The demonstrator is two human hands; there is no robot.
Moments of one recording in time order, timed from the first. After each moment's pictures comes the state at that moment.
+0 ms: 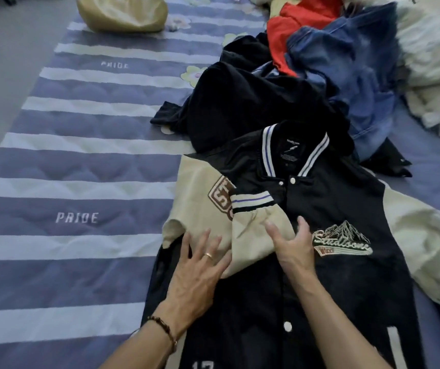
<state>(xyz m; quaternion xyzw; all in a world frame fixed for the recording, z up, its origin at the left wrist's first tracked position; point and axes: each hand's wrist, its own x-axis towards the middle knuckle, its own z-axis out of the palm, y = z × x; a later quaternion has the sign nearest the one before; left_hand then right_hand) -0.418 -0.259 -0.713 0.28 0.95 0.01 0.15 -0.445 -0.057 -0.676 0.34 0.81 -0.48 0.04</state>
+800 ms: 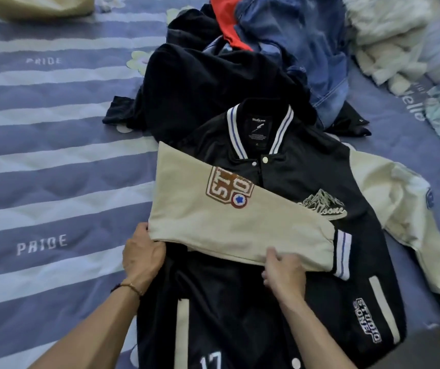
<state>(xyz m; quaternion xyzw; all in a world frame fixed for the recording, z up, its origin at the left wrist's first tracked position) -0.487 -0.305 -0.735 -0.17 0.92 0.32 0.18 -0.383 -0.074 -0.711 0.53 0.76 -0.36 0.12</state>
